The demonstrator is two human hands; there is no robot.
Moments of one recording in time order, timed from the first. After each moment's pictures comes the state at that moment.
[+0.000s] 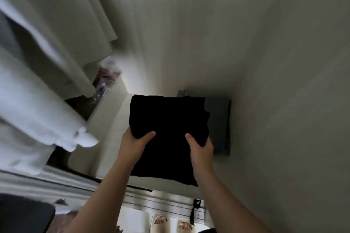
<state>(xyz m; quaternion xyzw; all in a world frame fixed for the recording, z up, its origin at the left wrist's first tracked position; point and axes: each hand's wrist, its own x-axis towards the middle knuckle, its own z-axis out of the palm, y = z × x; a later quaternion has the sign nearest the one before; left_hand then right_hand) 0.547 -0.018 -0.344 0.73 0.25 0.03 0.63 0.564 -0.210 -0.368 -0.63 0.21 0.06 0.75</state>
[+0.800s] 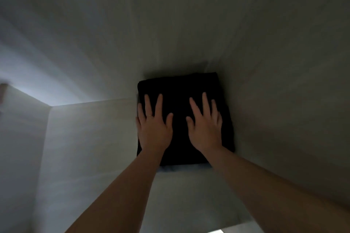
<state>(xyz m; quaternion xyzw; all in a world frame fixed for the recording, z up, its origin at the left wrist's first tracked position) 0.796 -0.118 -0.526 0.96 0.00 -0.03 0.28 0.765 -0.271 -0.509 -0.98 0.11 -0.02 0.14</state>
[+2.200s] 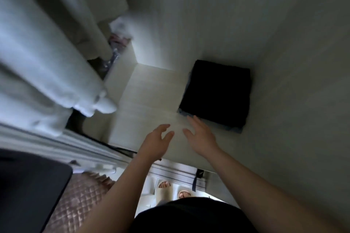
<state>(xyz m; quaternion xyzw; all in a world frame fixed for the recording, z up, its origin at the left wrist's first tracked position) 0.516 -0.018 -0.433 0.85 0.18 -0.16 0.47 0.568 -0.190 -0.424 -0.92 -0.03 0.26 0.29</state>
